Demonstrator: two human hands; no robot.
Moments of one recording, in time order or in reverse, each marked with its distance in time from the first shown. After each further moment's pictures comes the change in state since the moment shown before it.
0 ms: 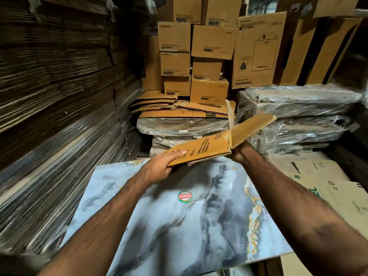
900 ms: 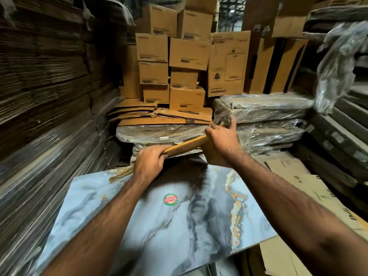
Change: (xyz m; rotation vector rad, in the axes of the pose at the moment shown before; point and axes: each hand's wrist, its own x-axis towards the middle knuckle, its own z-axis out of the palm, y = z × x) left_hand -0.002 0.040 -0.011 0.033 0.427 -0.016; right_hand -0.057 -0.028 0.008 -2.071 0.344 -0.848
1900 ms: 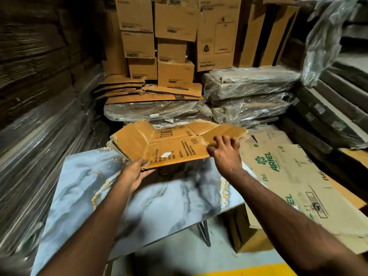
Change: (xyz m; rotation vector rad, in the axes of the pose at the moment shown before) left_hand -0.090 -0.005 0.017 -1.407 -0.113 -1.131; right_hand -0.142 -0.023 0.046 -0.064 -0.135 0.086
